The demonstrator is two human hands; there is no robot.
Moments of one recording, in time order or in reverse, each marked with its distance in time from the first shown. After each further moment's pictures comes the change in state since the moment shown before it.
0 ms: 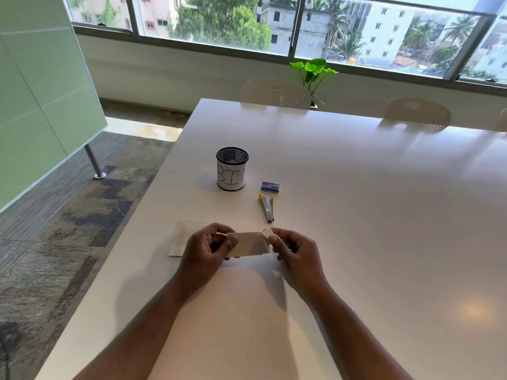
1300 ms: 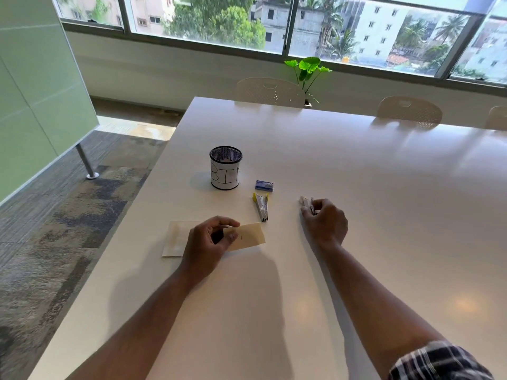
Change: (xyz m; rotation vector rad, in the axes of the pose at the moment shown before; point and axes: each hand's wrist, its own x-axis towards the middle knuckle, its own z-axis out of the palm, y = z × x) left_hand 0.016 0.001 0.012 0.079 0.041 -0.005; right_hand 0.101 0.015 -0.068 -0.918 0.571 0.043
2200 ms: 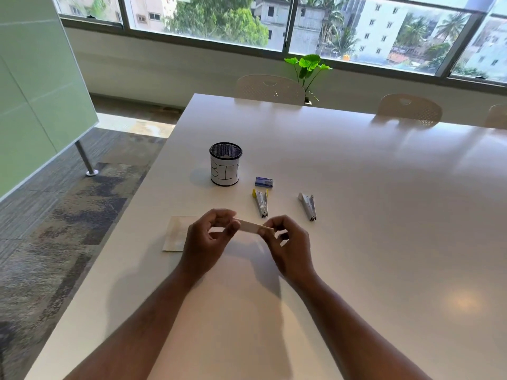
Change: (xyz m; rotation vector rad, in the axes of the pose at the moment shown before) left_hand -0.004 0.005 0.003 0.031 0.061 0.117; right_hand -0.109 -0.036 -0.012 0.682 -0.266 -0.378
